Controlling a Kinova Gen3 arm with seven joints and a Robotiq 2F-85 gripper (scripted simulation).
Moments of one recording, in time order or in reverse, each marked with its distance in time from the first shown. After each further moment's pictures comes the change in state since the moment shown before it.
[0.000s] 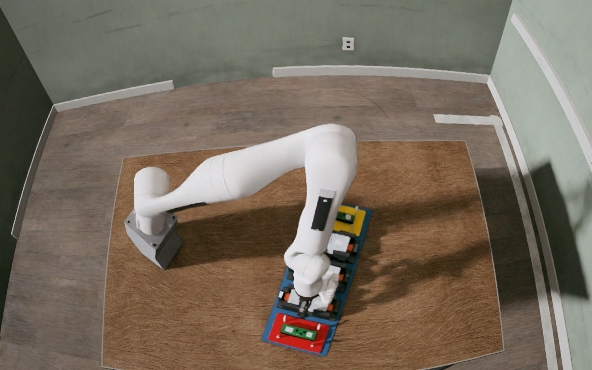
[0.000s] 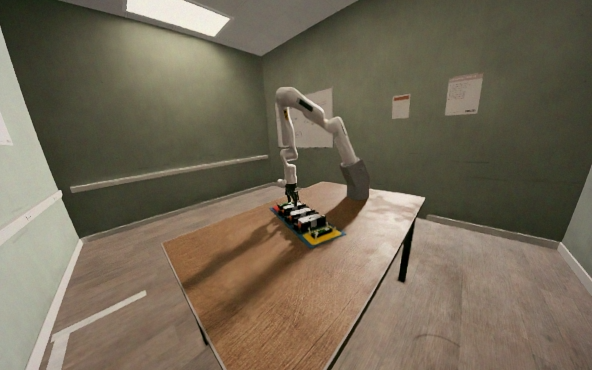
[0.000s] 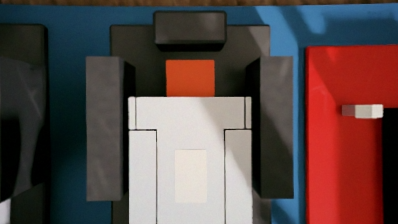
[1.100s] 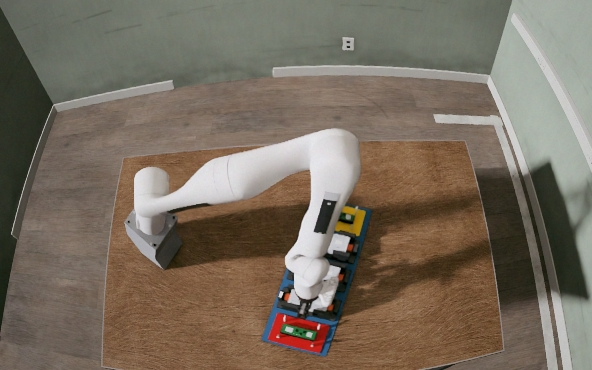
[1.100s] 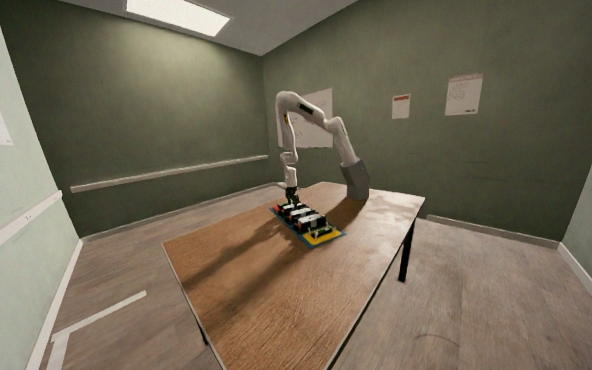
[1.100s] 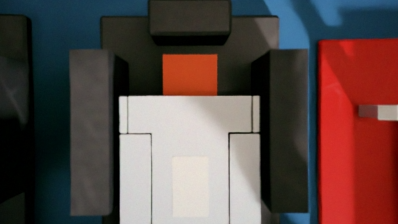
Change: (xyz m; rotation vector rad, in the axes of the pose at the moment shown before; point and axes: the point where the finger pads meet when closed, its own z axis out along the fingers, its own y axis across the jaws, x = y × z) arm 0.000 0.000 0.020 0.000 0.000 0.000
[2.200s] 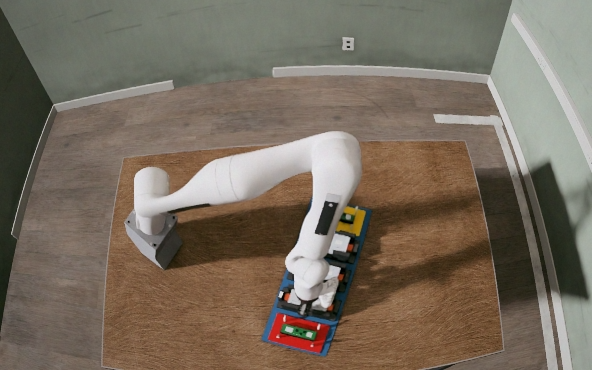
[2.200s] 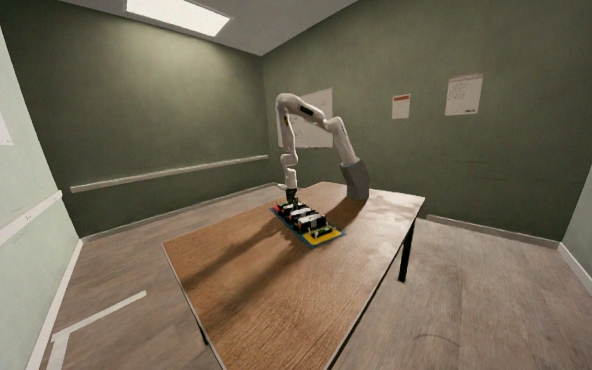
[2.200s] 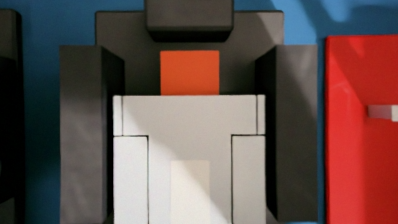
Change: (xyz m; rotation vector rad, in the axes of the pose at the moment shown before) arm 0.000 0.000 0.010 0.000 0.000 0.000
